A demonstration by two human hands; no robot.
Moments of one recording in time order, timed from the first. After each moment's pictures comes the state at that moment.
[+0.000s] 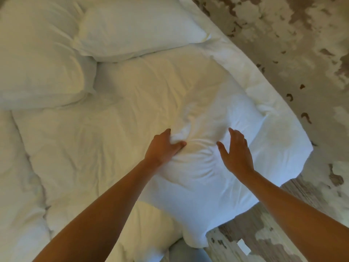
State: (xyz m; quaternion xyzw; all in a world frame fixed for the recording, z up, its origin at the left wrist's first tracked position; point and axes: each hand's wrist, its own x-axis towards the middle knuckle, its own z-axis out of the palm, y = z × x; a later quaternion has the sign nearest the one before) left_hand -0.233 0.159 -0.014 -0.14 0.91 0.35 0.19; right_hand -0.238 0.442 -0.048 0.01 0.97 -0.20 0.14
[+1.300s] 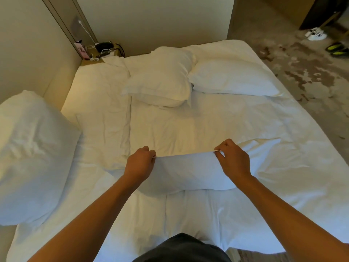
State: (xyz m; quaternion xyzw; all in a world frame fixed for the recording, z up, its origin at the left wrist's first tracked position) left_hand 0.095 -0.059 0.143 -0.23 0.97 0.06 0.04; right_hand -0.089 0.222 0.116 -0.29 0.93 -0.21 -0.01
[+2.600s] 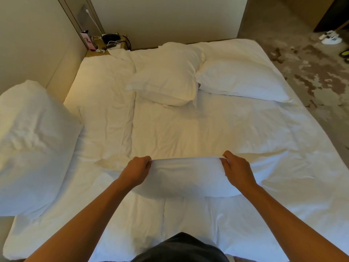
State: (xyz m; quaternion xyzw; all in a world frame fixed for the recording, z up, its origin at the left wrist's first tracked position) left_hand 0.106 -0.084 0.120 -0.29 0.93 0.22 0.09; right_hand -0.110 0.223 0.094 -0.27 0.92 -0.24 0.13
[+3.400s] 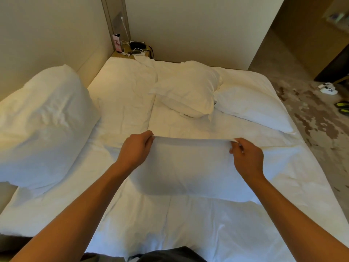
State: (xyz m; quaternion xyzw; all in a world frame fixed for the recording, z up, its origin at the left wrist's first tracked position) left_hand 0.189 -0.126 0.217 -0.28 0.92 0.23 -0.17; right_hand -0.059 0.151 0.204 -0.30 0.88 -0.37 -0.04
